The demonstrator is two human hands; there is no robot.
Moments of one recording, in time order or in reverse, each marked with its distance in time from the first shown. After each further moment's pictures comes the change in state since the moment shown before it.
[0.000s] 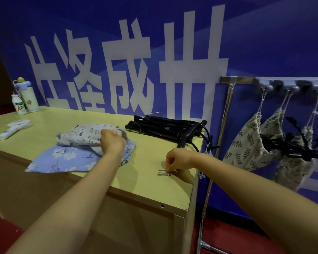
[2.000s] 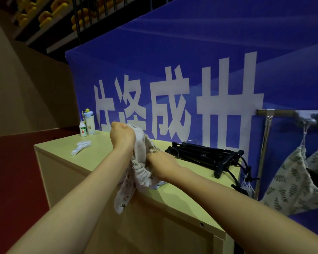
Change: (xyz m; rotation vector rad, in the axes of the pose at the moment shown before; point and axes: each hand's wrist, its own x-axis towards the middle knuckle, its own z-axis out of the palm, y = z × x) left_hand -0.029 0.073 -0.154 -0.167 0.210 0.110; right_hand 0.004 -0.187 -0.004 -0.340 0.469 -0.336
